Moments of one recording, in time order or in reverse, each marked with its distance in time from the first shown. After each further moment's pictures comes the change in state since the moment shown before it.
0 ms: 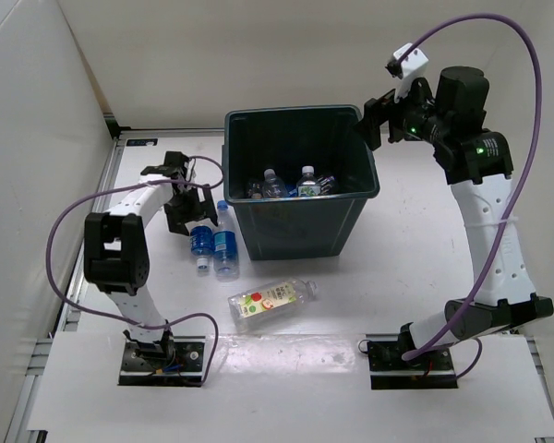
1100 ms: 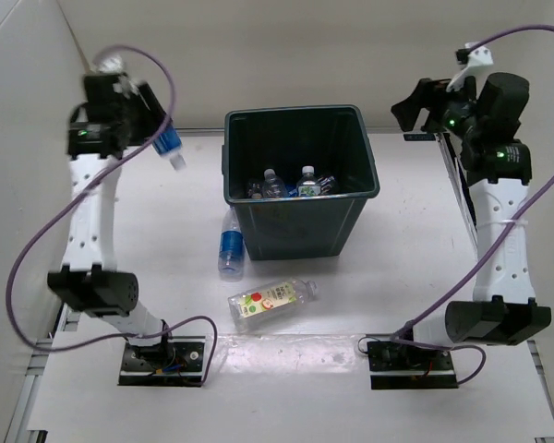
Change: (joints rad) left arm 0.101 -0.146 0.630 -0.070 -0.064 -0.019; right arm -0.256 -0.051 -0.174 0.224 -0.067 0.327
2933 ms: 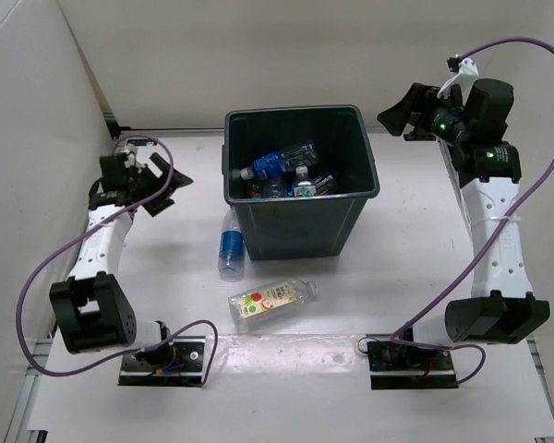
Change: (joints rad) left arm 0.177 -0.261 -0.846 0.492 0.359 -0.282; right arm -0.001 0.009 -0.072 0.019 -0.064 0.200
